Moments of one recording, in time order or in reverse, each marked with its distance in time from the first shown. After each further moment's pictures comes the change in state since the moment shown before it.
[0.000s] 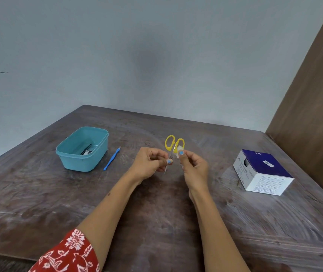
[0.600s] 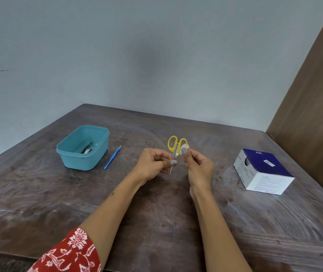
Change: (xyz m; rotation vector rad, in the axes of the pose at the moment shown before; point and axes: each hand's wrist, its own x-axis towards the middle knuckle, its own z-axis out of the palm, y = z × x) left_hand -0.001 -0.002 0.008 -0.011 -0.034 -0.005; right_hand 0.002 -0.002 -0.003 0.095 0.093 0.028
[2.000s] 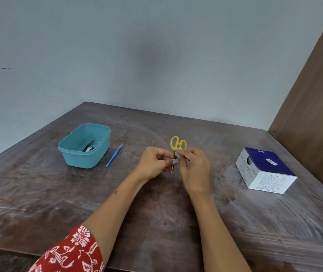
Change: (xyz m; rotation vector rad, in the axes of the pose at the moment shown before) left_hand -0.001 0.003 0.003 0.053 0.026 -0.032; right_hand -0.012 -0.004 -0.002 -0.821 -0.127 -0.718
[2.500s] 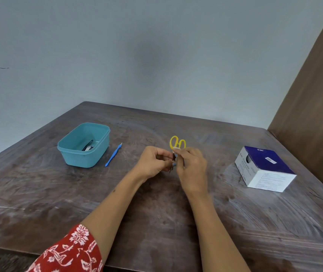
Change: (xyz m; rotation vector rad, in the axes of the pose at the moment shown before) left_hand -0.002 0.001 -0.002 -0.020 -0.046 -0.035; right_hand -0.002 -0.005 0.001 -0.028 -0.014 -0.061
